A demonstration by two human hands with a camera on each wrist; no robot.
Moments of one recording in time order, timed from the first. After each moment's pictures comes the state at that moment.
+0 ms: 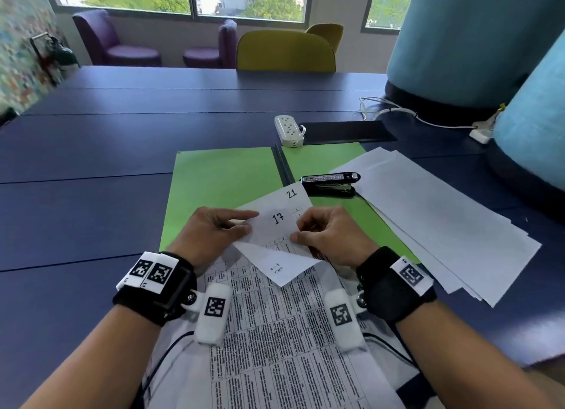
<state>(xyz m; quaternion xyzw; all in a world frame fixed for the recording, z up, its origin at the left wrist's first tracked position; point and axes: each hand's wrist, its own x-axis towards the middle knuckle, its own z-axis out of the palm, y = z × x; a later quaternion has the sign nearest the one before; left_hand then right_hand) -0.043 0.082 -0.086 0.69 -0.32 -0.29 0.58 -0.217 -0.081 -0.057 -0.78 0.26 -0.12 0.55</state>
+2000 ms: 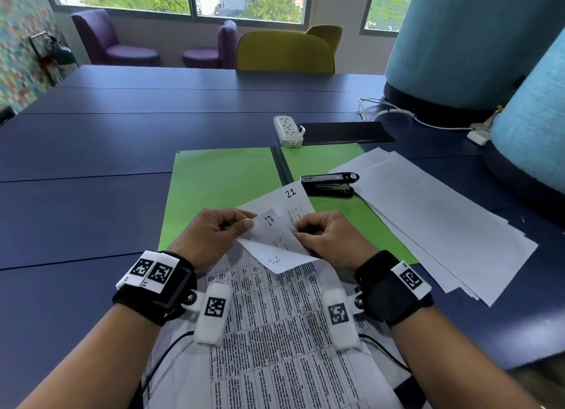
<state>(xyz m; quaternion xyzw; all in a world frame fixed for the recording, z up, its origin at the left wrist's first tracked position) -0.035 0.076 -0.103 0.69 -0.35 -0.29 0.56 -0.218 -0.078 -0.063 -0.76 0.25 -0.11 0.59</state>
